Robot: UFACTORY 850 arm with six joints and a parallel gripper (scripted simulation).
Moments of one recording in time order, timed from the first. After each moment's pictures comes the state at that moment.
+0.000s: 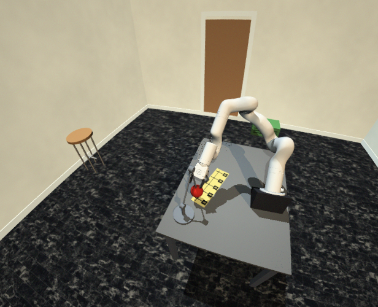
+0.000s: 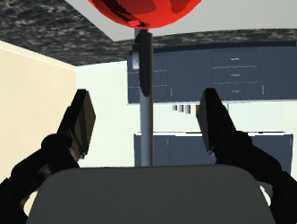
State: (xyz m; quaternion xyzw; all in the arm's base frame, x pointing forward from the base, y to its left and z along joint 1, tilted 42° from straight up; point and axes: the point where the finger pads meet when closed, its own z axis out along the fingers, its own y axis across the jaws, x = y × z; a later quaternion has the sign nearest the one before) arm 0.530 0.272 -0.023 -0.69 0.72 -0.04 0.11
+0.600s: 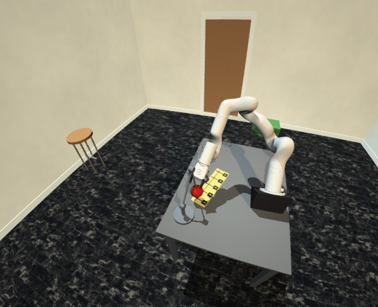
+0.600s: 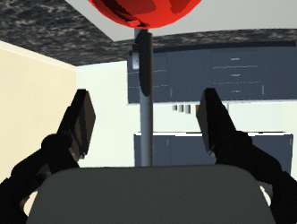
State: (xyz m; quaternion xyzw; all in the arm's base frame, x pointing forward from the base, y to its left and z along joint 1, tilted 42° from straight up) arm 0.530 0.272 -0.023 -0.69 0.72 -0.04 0.11
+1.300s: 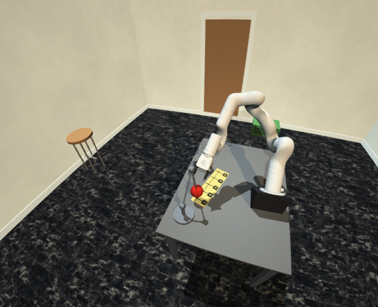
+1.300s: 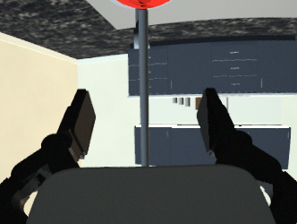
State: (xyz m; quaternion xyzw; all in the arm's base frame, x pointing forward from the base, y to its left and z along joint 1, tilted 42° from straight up) arm 0.513 0.262 0.045 -0.69 0.71 -0.03 0.12
